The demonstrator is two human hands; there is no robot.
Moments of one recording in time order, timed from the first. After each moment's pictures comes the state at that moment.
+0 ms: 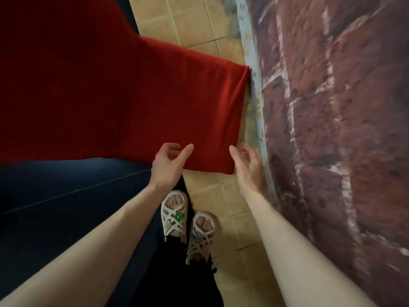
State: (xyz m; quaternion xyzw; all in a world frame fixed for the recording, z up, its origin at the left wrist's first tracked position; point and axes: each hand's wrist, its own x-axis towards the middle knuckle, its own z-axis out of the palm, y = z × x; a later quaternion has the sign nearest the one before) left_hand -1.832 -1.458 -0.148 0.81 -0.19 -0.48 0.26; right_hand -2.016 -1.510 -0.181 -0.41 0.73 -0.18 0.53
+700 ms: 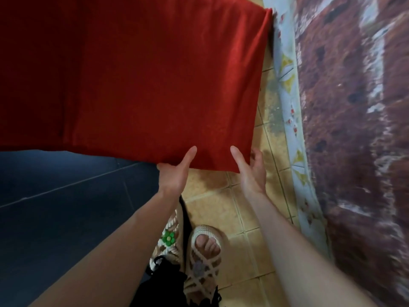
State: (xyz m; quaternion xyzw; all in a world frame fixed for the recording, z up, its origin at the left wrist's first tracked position) left_hand -1.874 -1.431 -0.356 0.81 0.03 -0.53 0.26; right_hand -2.037 -1.478 -0.385 -0.33 0.74 -0.16 0.57
